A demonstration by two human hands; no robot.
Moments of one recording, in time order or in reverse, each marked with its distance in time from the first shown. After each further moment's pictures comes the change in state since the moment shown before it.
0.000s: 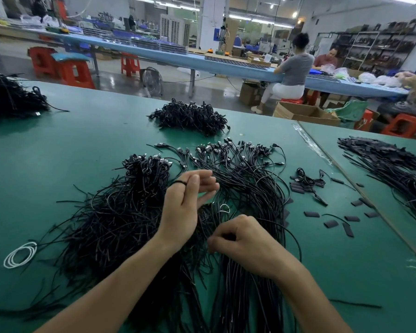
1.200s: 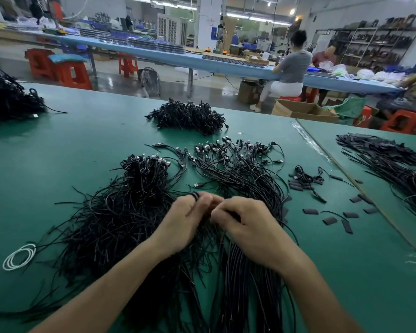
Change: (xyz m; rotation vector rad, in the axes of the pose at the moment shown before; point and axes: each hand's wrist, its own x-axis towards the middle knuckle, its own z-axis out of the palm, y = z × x) left_hand -0.010 0.000 -0.009 0.130 -0.333 -0.166; right_hand 0.000 -0.013 -0.012 -0.080 0.225 -0.050
